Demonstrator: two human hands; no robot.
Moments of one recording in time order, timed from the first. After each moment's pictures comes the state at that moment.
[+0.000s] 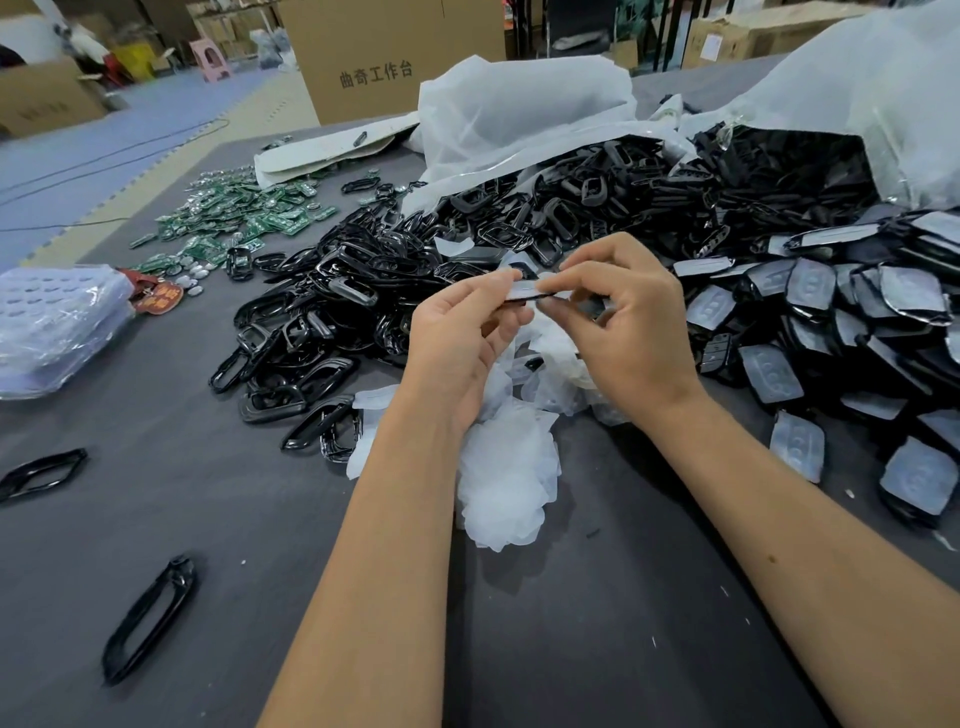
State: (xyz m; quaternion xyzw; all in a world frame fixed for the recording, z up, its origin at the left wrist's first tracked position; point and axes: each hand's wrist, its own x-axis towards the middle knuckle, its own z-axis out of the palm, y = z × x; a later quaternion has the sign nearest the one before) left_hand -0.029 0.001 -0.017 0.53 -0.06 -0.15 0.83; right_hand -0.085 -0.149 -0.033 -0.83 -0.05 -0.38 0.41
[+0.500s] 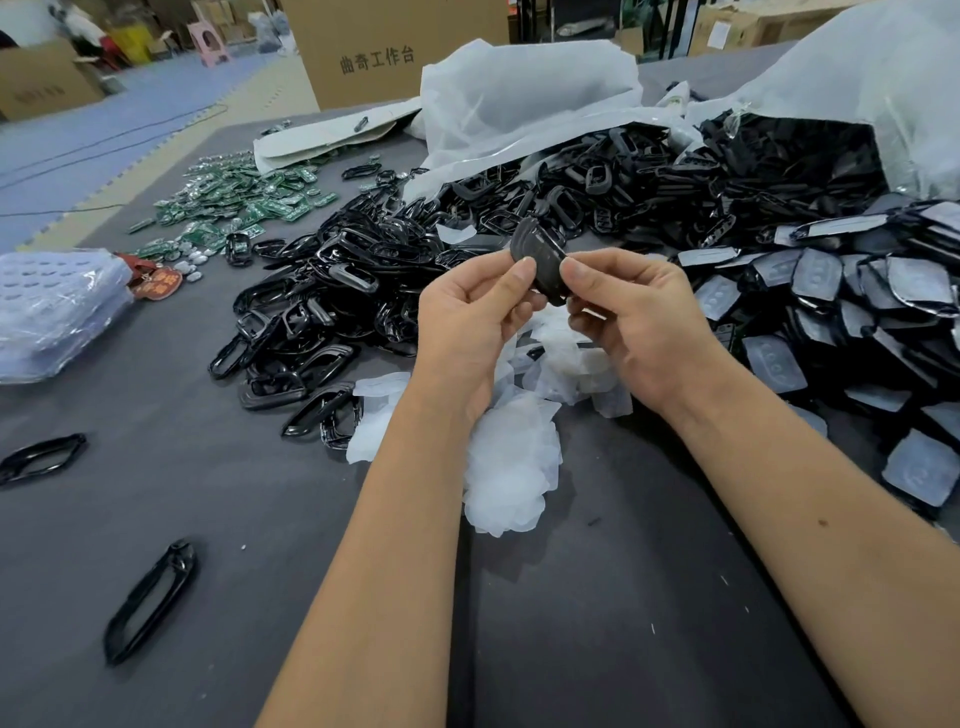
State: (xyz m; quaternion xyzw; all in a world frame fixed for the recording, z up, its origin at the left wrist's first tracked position) left_hand -0.033 -0.007 -0.021 0.55 -0.11 -0.11 0.82; right_hand -0.087 -0.154 -0.023 -0.57 0.06 -0.14 0.81
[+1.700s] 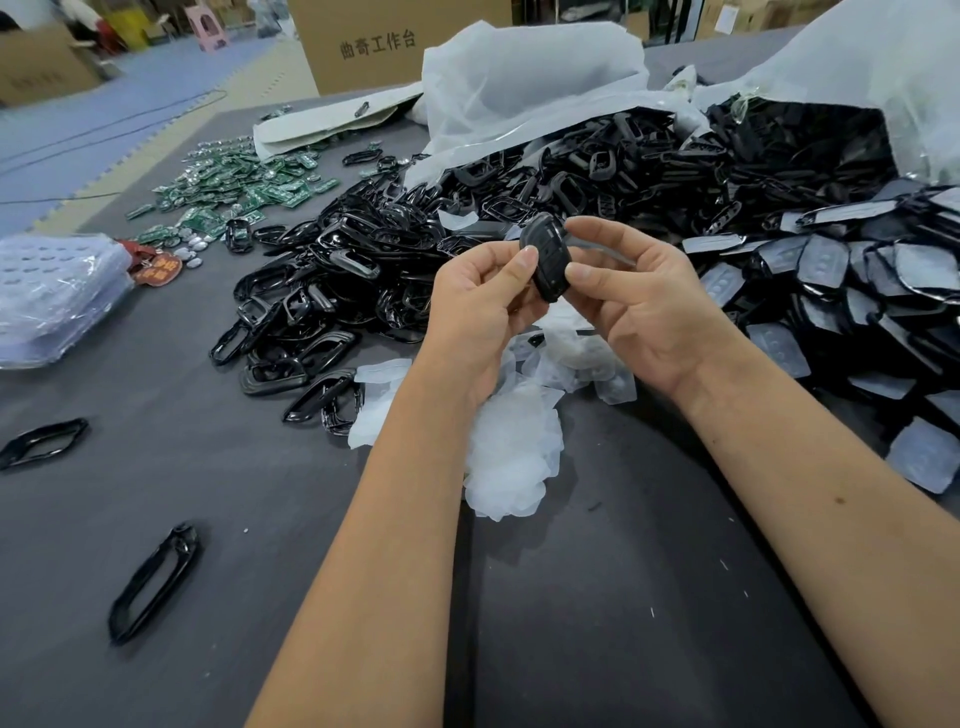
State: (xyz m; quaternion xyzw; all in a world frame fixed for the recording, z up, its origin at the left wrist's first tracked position) left_hand -0.036 -0.009 -0.018 0.59 -0.13 -0.13 0.79; right_hand -0.085 -0.160 -0.021 -0.49 0.01 -0.10 0.87
